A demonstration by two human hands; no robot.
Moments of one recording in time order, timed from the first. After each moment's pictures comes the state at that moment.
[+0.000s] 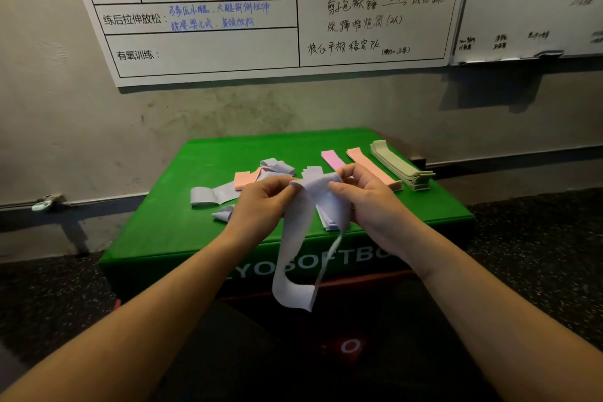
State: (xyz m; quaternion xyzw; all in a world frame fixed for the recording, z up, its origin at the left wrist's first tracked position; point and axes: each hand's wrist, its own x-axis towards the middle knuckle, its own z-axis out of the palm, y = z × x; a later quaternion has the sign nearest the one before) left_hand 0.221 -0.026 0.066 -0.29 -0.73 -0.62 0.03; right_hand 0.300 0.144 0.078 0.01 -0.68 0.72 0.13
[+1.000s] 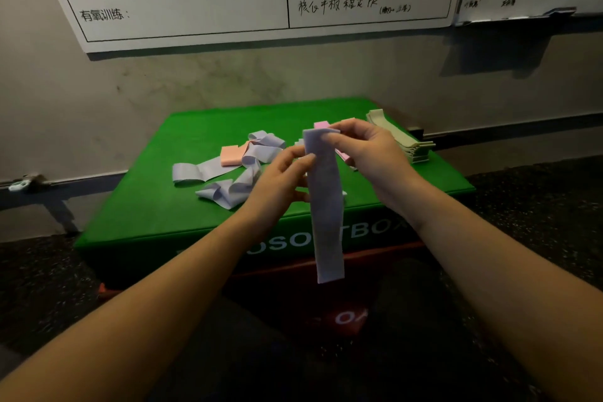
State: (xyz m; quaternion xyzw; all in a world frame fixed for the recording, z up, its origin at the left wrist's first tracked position) left_hand 0.213 0.018 0.049 -0.30 -0.66 -0.68 -0.13; right_hand 0.265 0.170 0.081 -0.01 -0.71 0.66 0.25
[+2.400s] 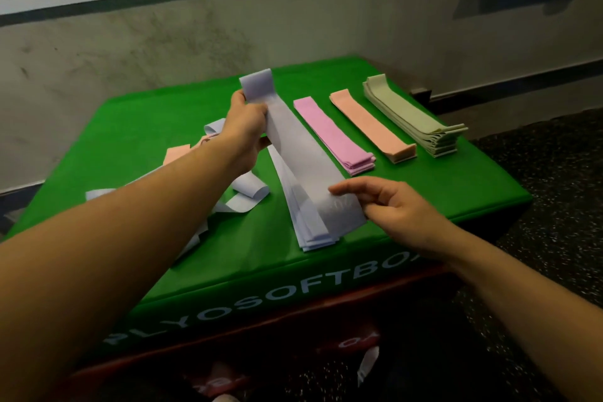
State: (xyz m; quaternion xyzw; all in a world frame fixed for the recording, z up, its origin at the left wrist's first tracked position) left_hand -0.032 0.144 0.031 -0.06 -0.70 -0.70 -0.10; right_hand 0.172 0.291 -0.039 0.04 -0.77 0.63 0.07
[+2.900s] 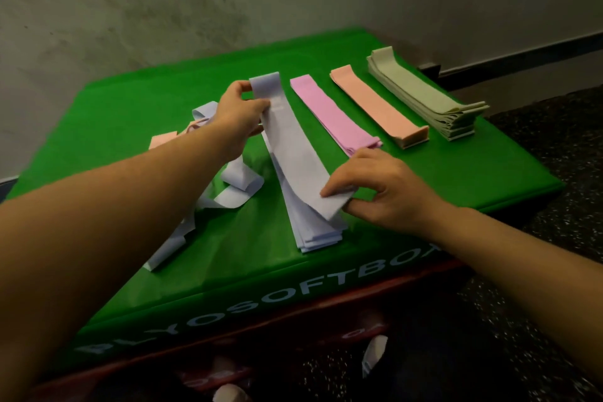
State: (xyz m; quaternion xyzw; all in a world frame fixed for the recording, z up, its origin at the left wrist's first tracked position) left_hand -0.081 0.153 -0.006 -0.09 -0.78 -0.61 -0.09; right_hand 0.126 0.312 -0.057 0.22 -0.90 0.28 0.26
